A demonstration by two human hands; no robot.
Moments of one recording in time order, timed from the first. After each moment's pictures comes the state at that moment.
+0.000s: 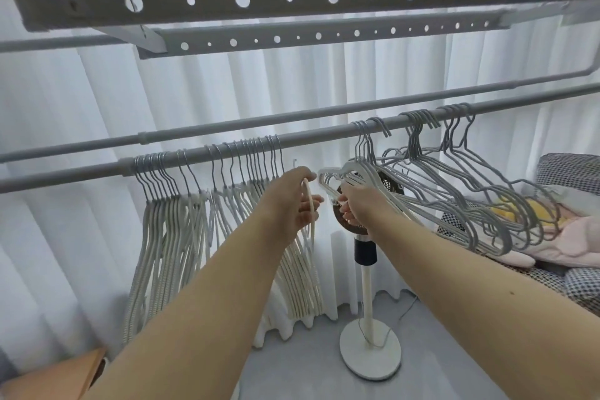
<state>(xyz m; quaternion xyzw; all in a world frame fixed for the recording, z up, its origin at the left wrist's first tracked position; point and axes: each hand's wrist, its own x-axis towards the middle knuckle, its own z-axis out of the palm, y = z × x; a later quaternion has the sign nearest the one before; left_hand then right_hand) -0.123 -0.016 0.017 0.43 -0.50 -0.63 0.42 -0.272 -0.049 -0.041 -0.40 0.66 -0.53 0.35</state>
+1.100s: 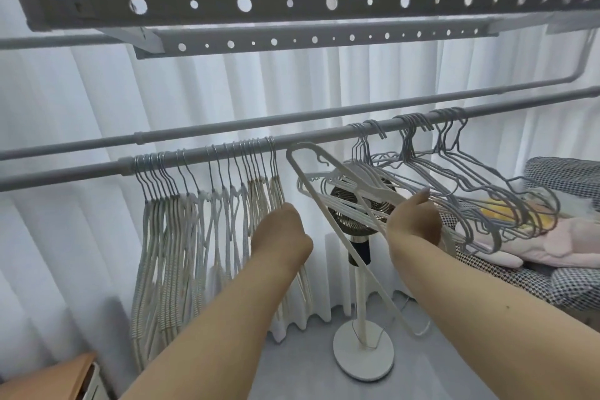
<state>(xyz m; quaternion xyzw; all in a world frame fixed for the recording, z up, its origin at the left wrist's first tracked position) -0.112 -0.025 -0.037 0.58 -0.78 -0.05 0.22 -0.304 -0.012 -0.063 -0.14 0.77 -0.62 0.03</state>
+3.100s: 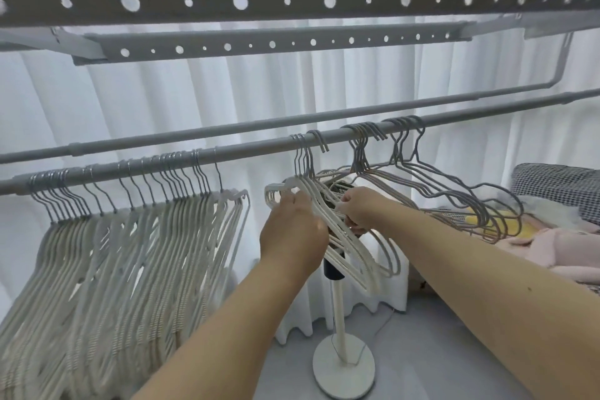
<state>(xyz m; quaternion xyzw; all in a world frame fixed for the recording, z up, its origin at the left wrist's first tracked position) -0.246 -0.006 -0.031 0.51 -0.81 -0.02 0.29 -0.403 -0.036 -0.024 -0.54 0.75 -0.31 0.23</state>
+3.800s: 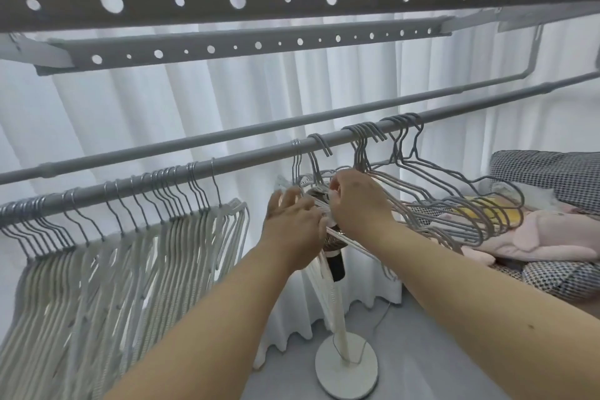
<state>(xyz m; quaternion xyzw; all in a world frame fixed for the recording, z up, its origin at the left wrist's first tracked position) -0.236 -0.085 -0.038 0.37 -0.90 0.15 0.16 -0.363 -0.039 -0.024 -0.58 0.71 -0.40 -0.10</state>
